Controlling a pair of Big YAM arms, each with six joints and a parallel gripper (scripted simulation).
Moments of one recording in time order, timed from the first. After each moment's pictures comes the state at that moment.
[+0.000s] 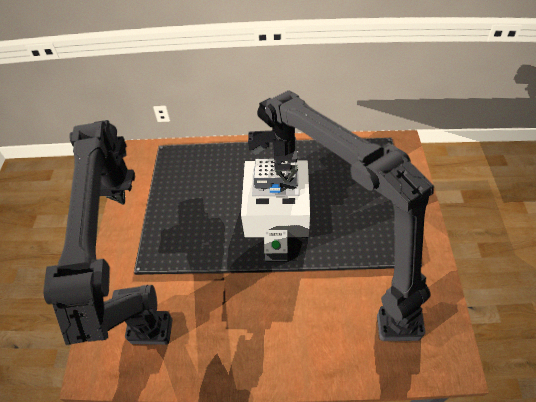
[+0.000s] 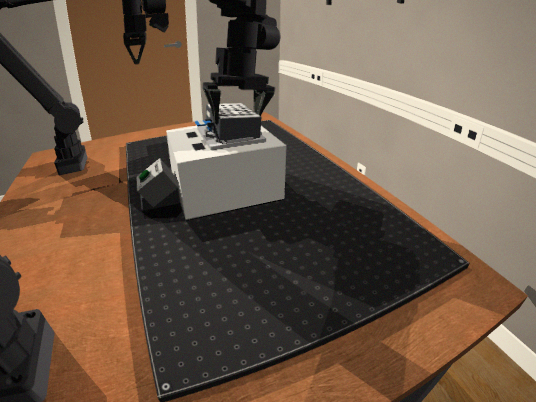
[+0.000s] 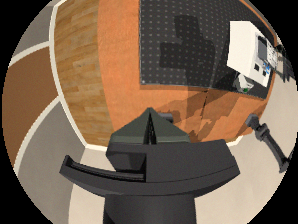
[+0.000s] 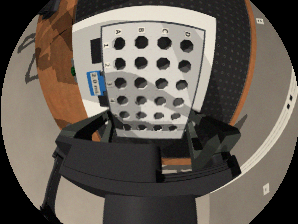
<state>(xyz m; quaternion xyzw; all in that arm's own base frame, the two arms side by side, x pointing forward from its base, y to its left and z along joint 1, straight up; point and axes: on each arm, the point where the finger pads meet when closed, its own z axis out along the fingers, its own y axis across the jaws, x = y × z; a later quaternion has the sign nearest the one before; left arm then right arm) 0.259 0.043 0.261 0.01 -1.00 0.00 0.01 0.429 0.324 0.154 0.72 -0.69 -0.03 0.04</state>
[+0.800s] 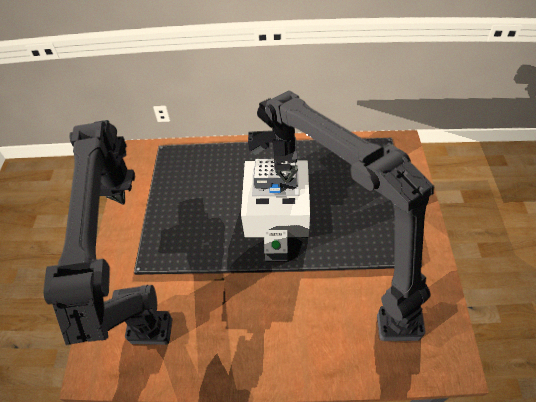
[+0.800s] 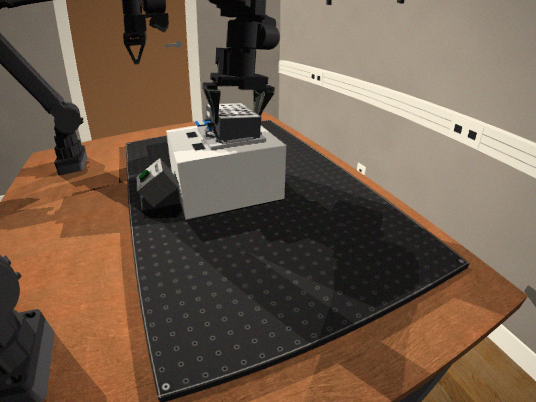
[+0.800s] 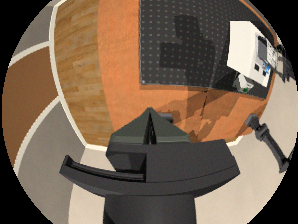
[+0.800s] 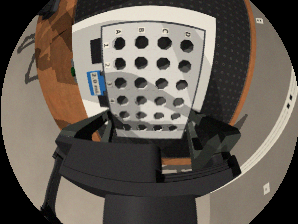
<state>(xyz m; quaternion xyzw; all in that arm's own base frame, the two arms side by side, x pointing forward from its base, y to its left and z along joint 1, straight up) 0.259 0.043 0.261 0.01 -1.00 0.00 0.01 0.429 0.324 0.154 0.72 -0.70 -0.03 0.04</state>
